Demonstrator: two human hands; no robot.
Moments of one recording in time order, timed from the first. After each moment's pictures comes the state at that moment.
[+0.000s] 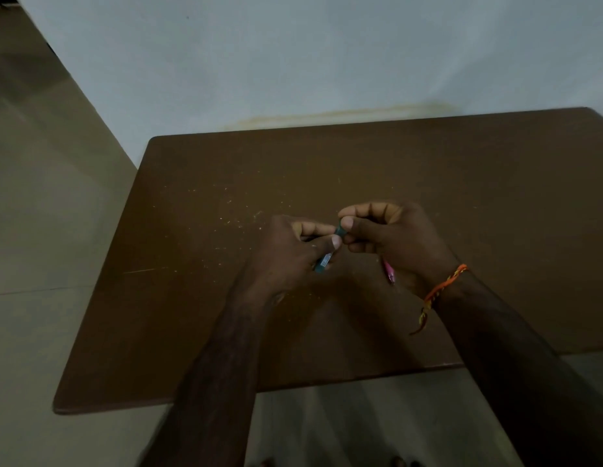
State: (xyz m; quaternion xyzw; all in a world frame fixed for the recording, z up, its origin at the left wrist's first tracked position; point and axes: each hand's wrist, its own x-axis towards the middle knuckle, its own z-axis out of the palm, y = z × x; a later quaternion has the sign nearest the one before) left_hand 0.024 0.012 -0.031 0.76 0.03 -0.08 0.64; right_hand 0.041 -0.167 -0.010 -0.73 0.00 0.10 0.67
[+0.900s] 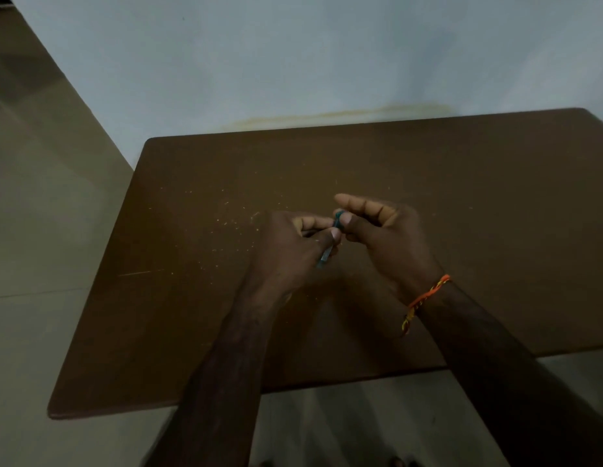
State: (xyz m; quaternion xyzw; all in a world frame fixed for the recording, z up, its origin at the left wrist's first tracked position) left_hand 0.020 -0.001 -0.021 0.75 0.05 -0.03 0.66; right_hand 0.035 -0.154 -0.017 -0.72 -0.01 0.01 0.69
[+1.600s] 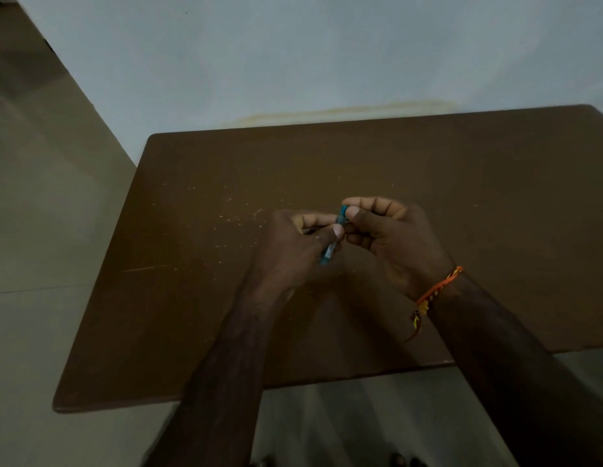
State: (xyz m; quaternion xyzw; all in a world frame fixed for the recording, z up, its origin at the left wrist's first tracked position) left_hand 0.018 0.001 -0.020 0.75 0.07 -0.04 0.65; right_hand 0.034 -0.157 -0.011 -0.66 0.05 0.08 0.74
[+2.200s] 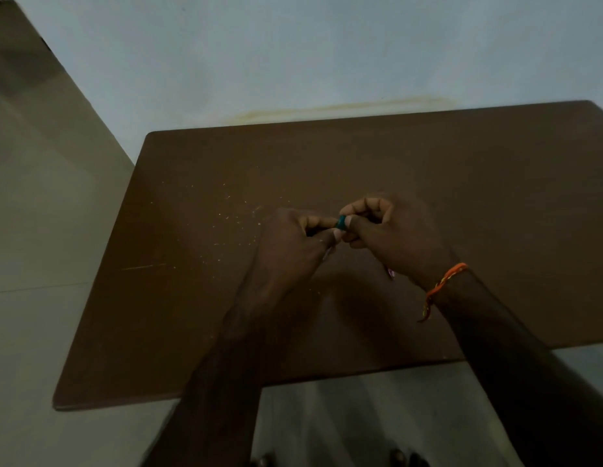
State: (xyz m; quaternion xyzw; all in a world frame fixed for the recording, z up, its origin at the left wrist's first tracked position) left_hand 0.018 0.003 -0.019 0.83 0.01 -0.03 0.56; right_hand 0.044 -0.165 -0.012 -0.86 -0.05 0.02 0.50
